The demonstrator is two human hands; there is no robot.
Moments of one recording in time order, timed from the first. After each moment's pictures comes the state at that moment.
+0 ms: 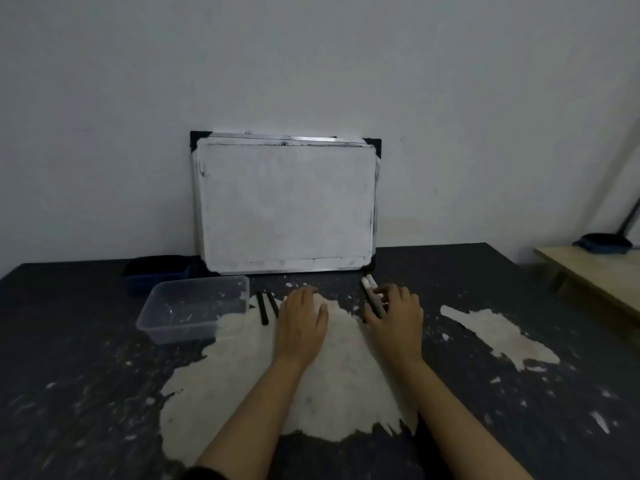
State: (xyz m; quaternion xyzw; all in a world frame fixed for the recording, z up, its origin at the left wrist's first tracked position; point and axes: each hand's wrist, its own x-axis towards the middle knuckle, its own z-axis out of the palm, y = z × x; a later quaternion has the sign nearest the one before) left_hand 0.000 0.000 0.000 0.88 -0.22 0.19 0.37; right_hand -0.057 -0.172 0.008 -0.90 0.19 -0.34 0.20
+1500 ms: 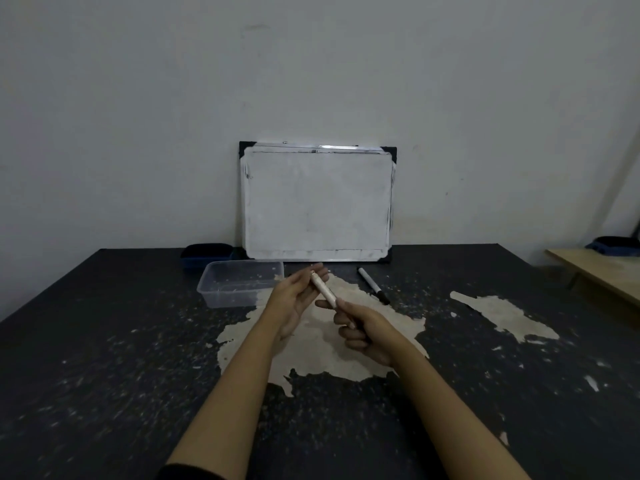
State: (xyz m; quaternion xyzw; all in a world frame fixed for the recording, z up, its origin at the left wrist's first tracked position) left_hand -0.042 0.082 0.054 0.44 -0.14 -0.18 0.87; right_hand -0.123 -0.077 0.044 -0.60 -0.01 0.14 0.79
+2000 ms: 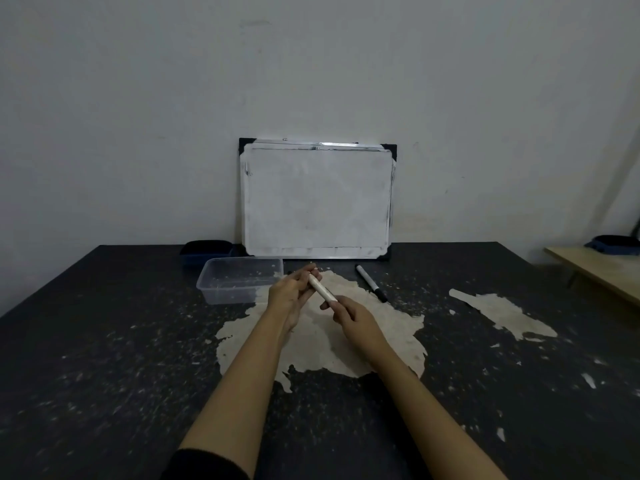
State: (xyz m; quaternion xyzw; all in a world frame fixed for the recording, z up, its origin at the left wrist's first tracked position) left_hand -0.036 0.068 0.059 0.46 0.01 -0.13 0.88; right_hand -0.119 -0.062 0.021 -0.86 0.00 -0.14 0.49
